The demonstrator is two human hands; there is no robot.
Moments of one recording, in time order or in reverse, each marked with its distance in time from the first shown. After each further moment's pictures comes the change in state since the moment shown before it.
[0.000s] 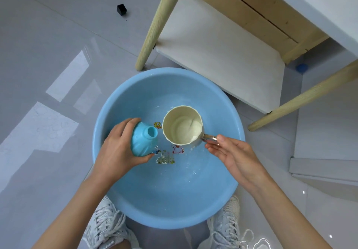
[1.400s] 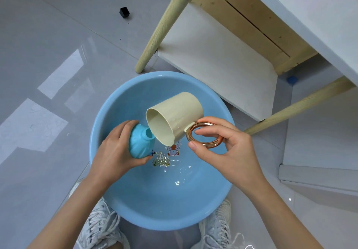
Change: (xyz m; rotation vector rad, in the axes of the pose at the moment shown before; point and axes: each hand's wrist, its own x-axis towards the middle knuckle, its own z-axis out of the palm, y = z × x) left_hand -0.001 0.000 -0.002 -0.030 -0.008 -0.035; right_hand -0.019 -0.035 0.046 -0.714 -0.060 -0.635
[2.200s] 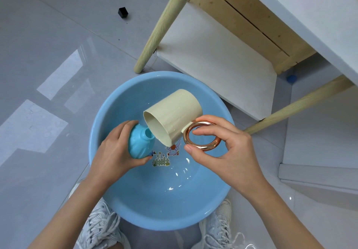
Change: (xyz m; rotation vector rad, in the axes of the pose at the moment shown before) left_hand 0.000 0.002 -0.001 -0.010 -0.016 -0.018; right_hand -0.001 -0.004 0.000 -0.178 0.002 -0.144
